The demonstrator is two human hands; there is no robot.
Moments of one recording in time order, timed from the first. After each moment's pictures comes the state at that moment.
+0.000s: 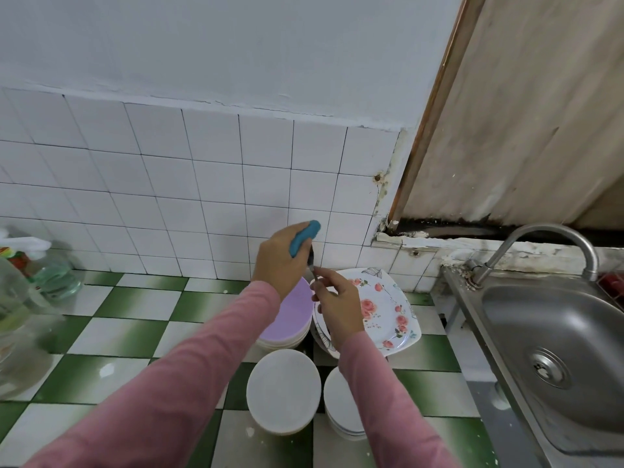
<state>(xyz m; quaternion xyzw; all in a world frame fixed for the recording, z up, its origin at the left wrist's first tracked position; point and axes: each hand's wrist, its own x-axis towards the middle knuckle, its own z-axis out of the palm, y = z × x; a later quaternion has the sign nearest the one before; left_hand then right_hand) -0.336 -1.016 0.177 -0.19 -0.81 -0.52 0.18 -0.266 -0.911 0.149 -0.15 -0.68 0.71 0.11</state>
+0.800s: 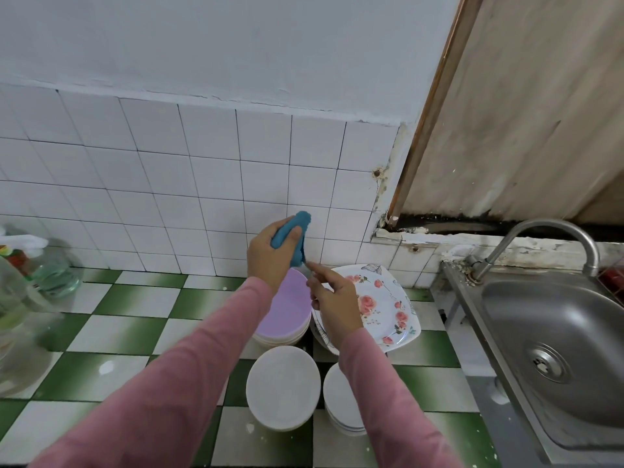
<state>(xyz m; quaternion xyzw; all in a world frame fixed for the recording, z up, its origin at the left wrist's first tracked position) -0.338 -1.016 0.178 -0.04 -0.70 -0.71 0.09 -0.269 -0.910 0.143 -0.13 -0.65 0.75 0.08</state>
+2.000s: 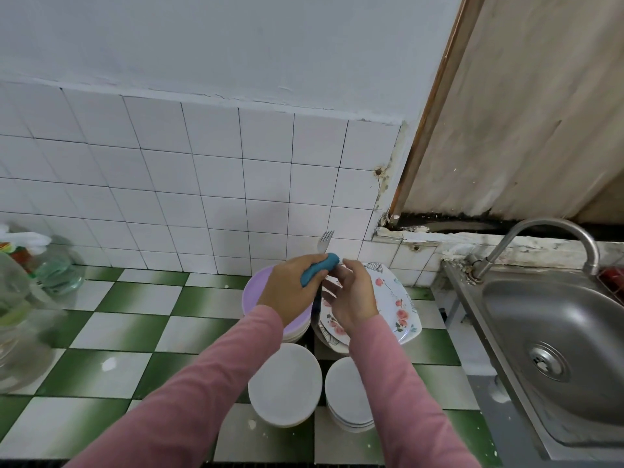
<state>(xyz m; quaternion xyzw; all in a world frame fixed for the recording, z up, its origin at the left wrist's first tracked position) -0.308 -1.015 0.143 -0.24 -0.83 -0.50 0.10 -0.280 -0.889 0.149 -0.22 -0.45 0.87 0.01</state>
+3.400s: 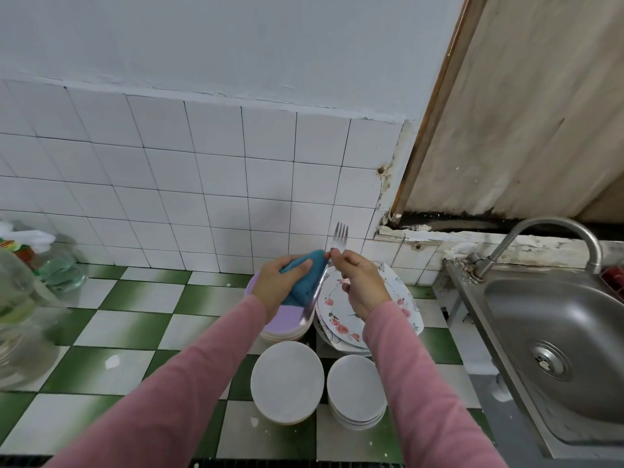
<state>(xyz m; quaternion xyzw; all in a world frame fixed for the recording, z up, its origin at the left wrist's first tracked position) -0.321 -1.029 0.143 -0.01 -0.67 -0.73 -0.16 -0.282 -0.872 0.166 -0.14 -0.65 0.75 0.02</state>
